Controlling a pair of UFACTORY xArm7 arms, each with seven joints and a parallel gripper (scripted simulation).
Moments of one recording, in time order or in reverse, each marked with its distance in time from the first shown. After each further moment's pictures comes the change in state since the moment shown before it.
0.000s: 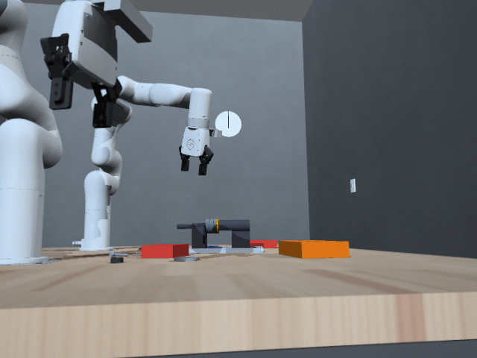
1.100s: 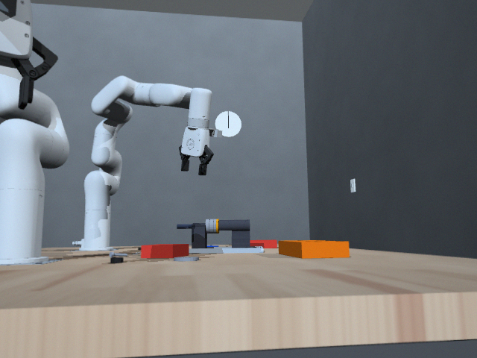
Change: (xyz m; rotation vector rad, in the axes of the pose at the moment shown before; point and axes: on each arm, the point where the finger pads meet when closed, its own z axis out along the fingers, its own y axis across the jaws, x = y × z) left arm 0.000 0.000 0.000 0.000 0.000 0.000; right arm -0.085 0.089 -0.004 0.023 0.008 0.640
